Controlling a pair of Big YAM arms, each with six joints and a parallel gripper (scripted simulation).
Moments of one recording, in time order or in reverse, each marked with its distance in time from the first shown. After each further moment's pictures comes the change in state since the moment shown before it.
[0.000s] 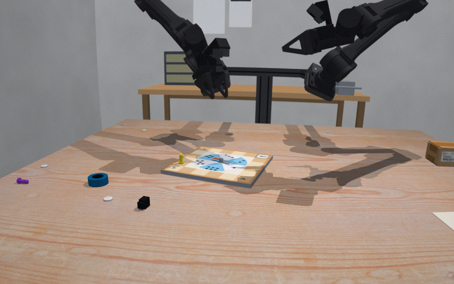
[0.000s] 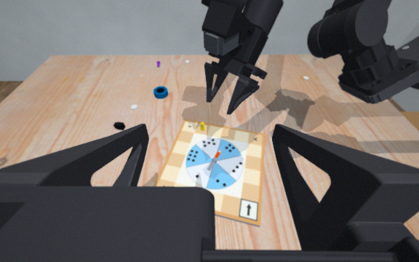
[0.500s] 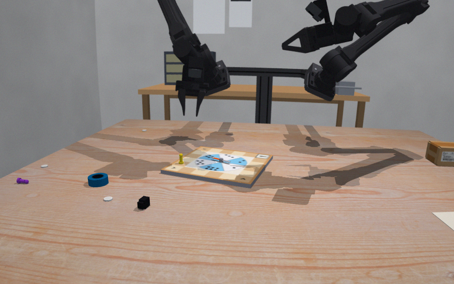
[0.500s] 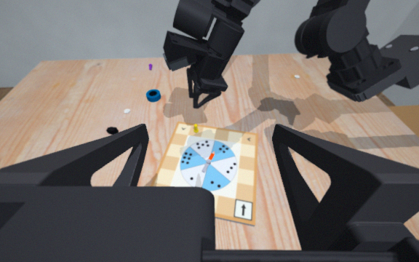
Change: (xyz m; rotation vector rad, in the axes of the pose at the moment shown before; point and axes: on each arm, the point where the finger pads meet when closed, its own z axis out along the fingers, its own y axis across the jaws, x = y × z) left arm -0.007 -0.013 0.001 0.036 0.001 0.017; right arm 0.061 -0.084 0.022 0.348 0.205 0.431
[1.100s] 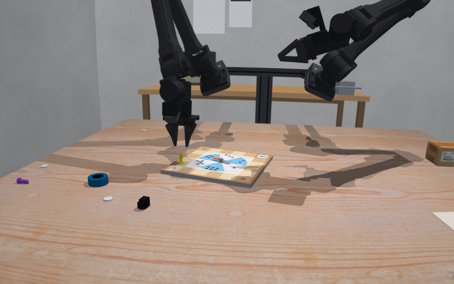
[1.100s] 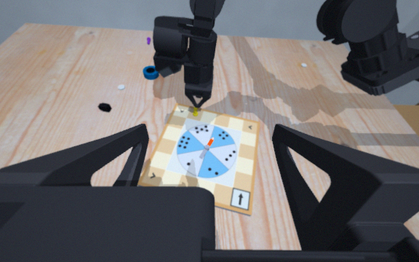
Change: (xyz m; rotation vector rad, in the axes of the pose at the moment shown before) left arm 0.028 0.013 0.017 -0.014 0.083 -0.079; right arm 0.052 -0.022 0.090 0.014 0.392 0.372
